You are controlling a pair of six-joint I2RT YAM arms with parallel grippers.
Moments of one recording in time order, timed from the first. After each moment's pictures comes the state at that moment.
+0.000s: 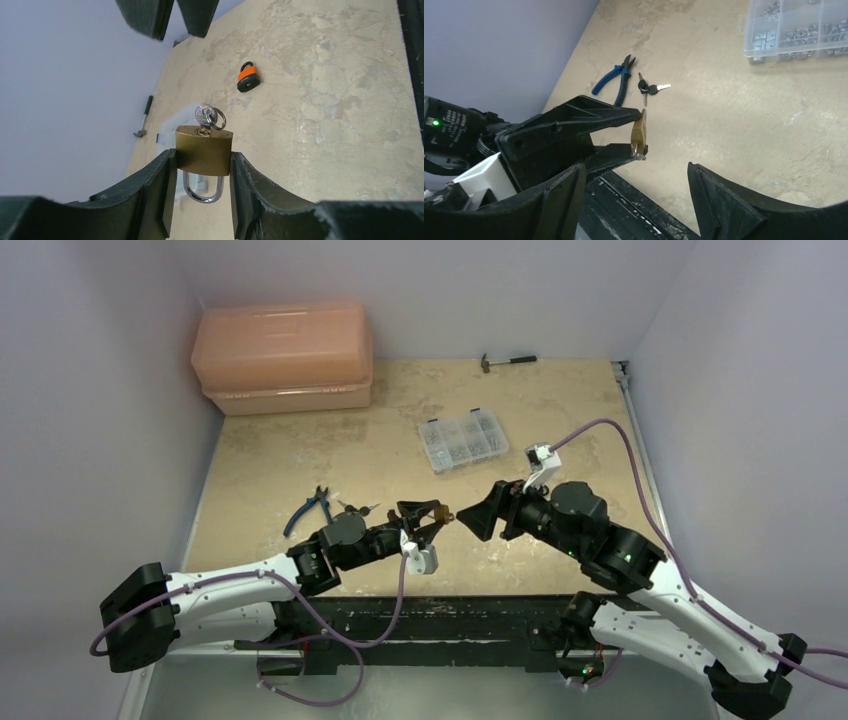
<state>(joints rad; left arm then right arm) -1.07 1.01 0.44 0.51 0.08 0.78 0.88 0.69 0.83 -0.45 0.09 0.68</state>
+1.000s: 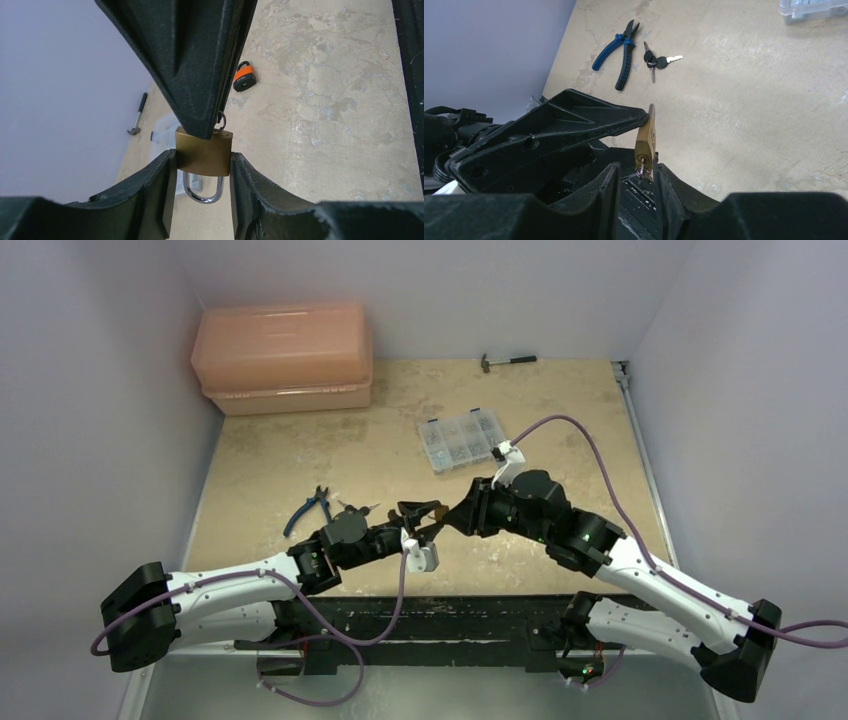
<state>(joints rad) -1.06 1.02 0.45 0.49 0.11 0.74 0.88 0.89 0.82 -0.36 -0.02 0.73</state>
